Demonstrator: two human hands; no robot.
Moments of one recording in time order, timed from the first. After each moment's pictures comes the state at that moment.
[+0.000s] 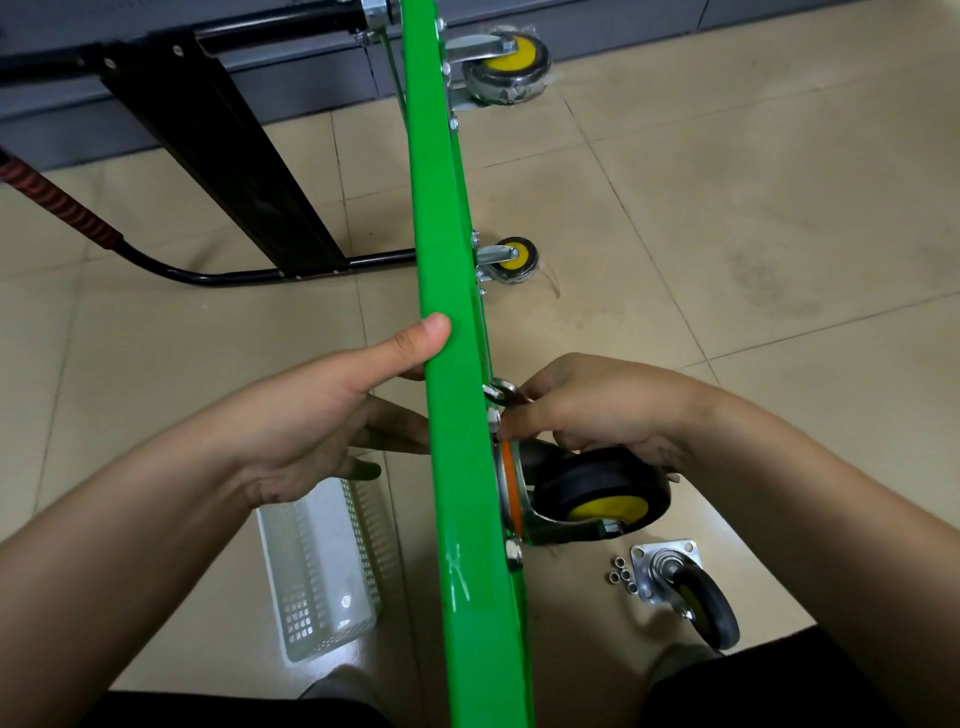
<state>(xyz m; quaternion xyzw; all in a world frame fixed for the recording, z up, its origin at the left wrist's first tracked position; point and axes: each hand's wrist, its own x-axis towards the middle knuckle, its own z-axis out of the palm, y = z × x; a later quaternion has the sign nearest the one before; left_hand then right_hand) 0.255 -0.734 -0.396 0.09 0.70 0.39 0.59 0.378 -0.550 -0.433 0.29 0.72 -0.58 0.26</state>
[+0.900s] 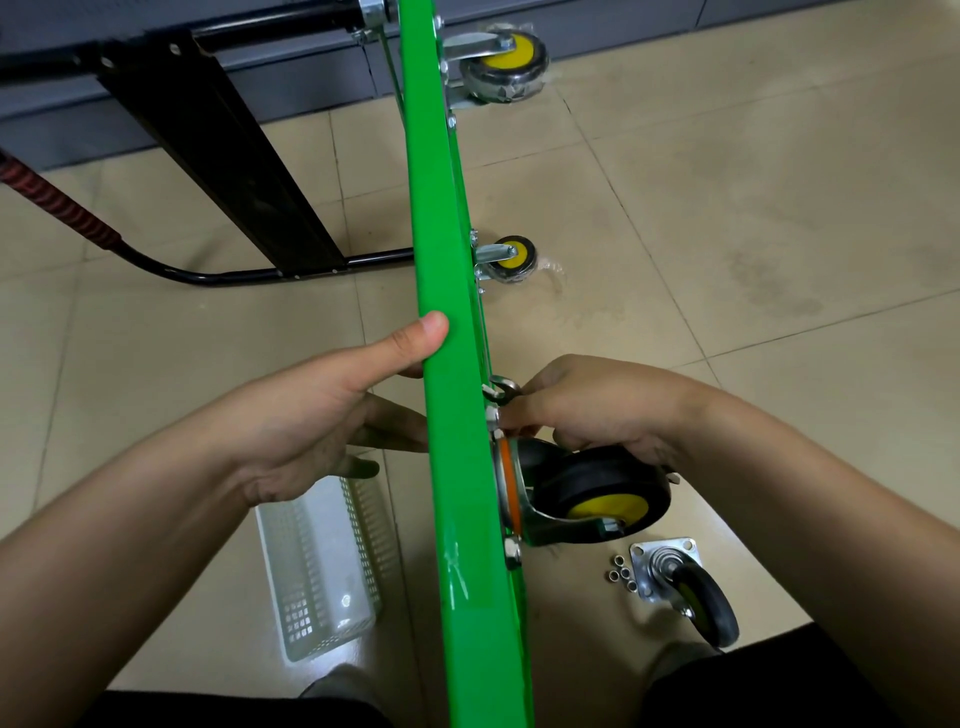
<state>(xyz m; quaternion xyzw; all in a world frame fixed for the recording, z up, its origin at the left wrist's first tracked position) 0.254 -0.735 -0.397 0.10 0.70 0.39 0.59 0.377 -0.550 -0.435 0.30 0.72 -0.56 0.27</state>
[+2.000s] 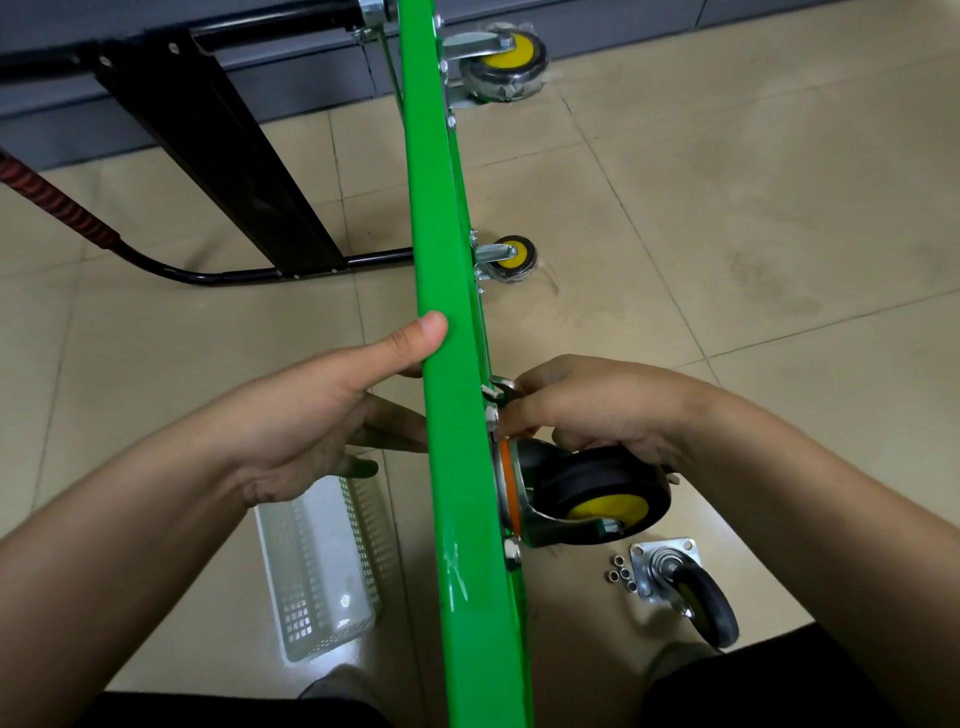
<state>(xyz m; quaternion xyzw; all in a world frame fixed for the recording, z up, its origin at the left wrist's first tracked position) 0.254 -0.735 -0.397 0.11 0.69 0.39 0.59 0.376 -0.550 -0.435 0.29 0.70 -0.59 0.28</state>
